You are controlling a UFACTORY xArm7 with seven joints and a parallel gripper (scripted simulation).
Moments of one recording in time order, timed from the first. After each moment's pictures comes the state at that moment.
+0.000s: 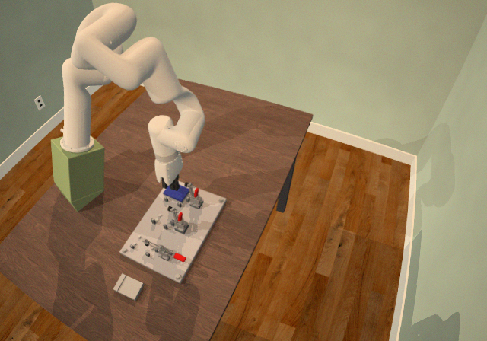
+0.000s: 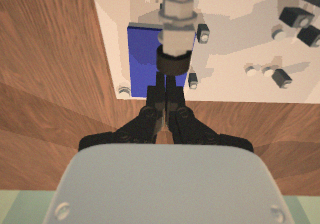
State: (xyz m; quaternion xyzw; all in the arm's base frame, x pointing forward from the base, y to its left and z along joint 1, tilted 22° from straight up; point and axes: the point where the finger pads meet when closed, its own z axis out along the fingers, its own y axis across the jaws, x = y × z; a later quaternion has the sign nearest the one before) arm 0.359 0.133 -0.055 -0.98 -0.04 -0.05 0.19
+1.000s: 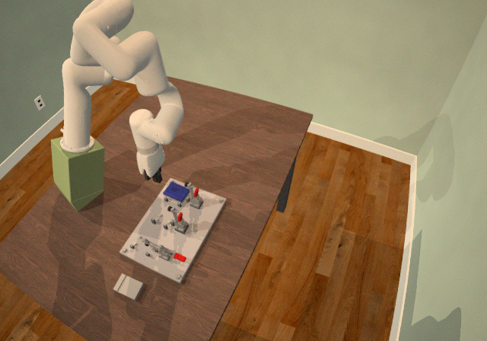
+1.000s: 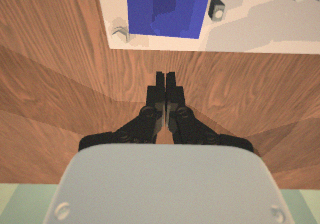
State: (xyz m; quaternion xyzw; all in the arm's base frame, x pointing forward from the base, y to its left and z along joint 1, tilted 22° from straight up) arm 0.282 0.136 -0.065 -0.98 -0.04 -0.05 0.19
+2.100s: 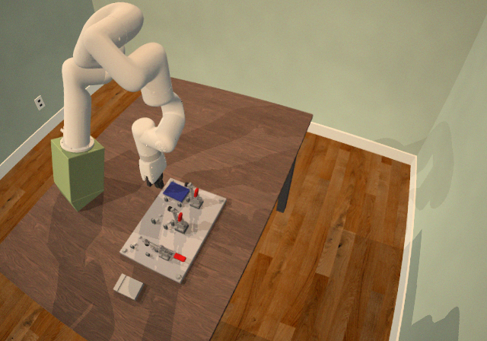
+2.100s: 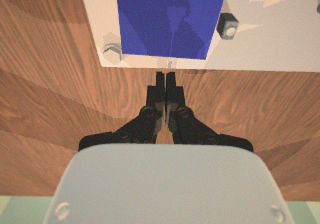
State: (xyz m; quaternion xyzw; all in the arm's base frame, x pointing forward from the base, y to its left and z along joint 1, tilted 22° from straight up) arm 0.285 0.148 -0.096 -0.98 -0.04 -0.05 0.19
